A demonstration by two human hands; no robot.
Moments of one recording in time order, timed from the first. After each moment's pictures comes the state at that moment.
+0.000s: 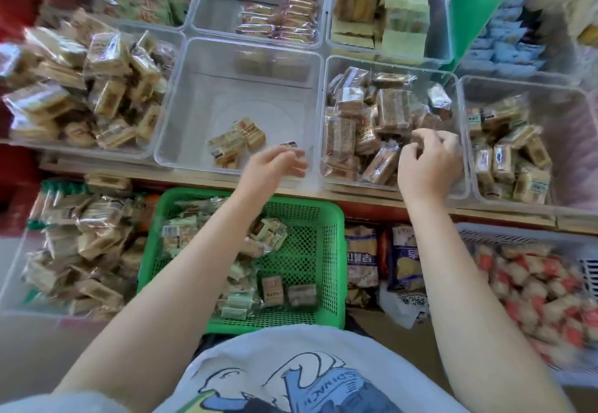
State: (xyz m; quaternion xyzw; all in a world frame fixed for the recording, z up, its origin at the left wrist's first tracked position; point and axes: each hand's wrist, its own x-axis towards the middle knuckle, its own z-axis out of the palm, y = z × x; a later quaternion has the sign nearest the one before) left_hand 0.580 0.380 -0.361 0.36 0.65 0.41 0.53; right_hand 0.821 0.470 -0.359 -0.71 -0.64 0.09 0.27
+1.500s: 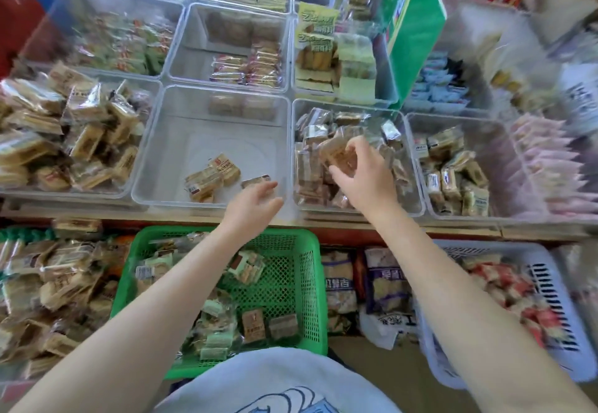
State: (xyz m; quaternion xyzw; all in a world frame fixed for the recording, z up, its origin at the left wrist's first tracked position) left_hand 0.587 0.377 -0.350 0.50 0.71 0.24 0.43; right_hand 0.791 0.460 -0.304 -0.57 -0.78 0.18 0.20
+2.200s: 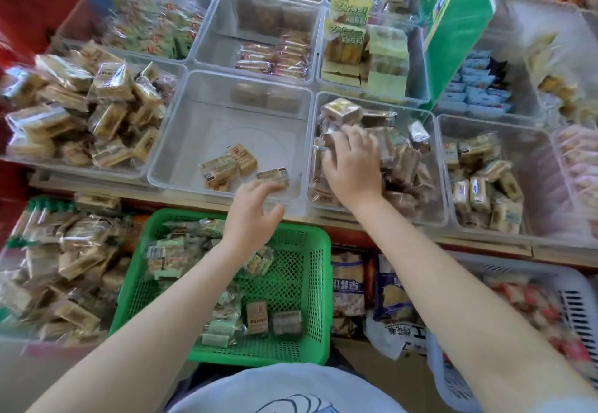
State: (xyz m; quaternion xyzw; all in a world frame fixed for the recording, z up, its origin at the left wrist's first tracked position) left_hand 0.588 0.351 -0.382 0.53 0.74 0.31 0.28; right_hand 0.751 0.492 -0.364 -0.49 -0.85 0.02 0.19
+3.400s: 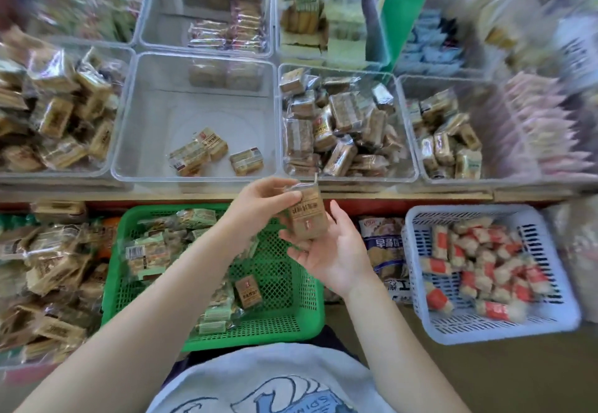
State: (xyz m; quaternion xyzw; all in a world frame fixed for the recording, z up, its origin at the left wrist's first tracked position) left_hand 0.614 0.336 -0.344 0.36 0.58 0.35 0.64; right_hand 0.786 0.314 -0.346 -0.42 -0.10 0.84 0.32
